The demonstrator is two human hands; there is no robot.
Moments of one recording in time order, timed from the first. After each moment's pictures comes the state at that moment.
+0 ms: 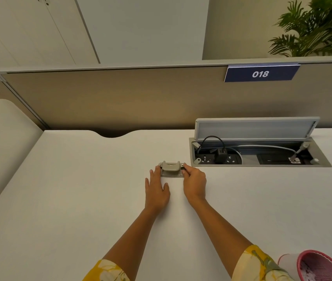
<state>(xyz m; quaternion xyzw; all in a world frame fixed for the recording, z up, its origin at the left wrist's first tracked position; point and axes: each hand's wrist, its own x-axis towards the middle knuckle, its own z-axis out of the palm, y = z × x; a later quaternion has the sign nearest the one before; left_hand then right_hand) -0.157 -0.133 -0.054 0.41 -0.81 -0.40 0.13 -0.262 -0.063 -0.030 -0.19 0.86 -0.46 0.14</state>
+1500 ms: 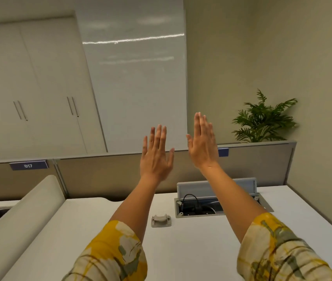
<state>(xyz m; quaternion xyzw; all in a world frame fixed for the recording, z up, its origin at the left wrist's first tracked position) -0.159 -0.049 0.313 0.22 -0.89 0.03 0.41 -0.287 0.058 0.339 -0.40 0.78 -0.32 -0.36</state>
